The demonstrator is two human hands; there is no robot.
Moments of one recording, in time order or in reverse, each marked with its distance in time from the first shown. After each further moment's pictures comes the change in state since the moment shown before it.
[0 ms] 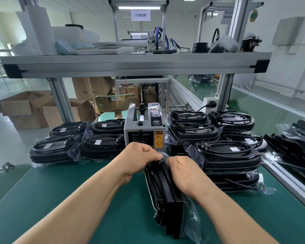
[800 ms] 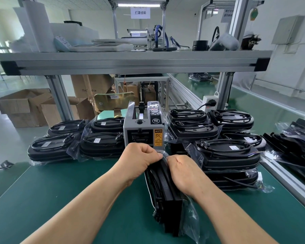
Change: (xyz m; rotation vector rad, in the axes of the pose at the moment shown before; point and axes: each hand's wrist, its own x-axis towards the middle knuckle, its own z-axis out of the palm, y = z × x) left_hand -0.002 -0.013 0.008 -0.017 0.123 0.116; right_hand 0.000 -0.005 0.000 -0.388 -0.109 -0.197
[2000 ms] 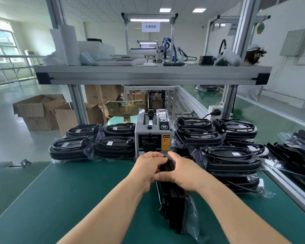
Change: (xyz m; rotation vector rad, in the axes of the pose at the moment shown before) left_hand -0.012 -0.007 0.018 -0.379 0.133 -0.312; right_hand -0.002 -0.001 -0.001 0.308 -0.110 0.133
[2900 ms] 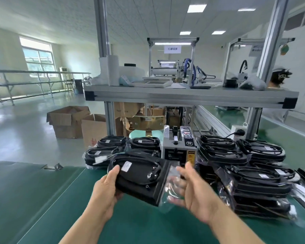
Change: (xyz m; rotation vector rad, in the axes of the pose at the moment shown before) left_hand -0.052 -0.006 -0.159 -0.297 0.341 0.136; right_hand -0.009 -0.030 0.046 1.119 -0.202 -0.058
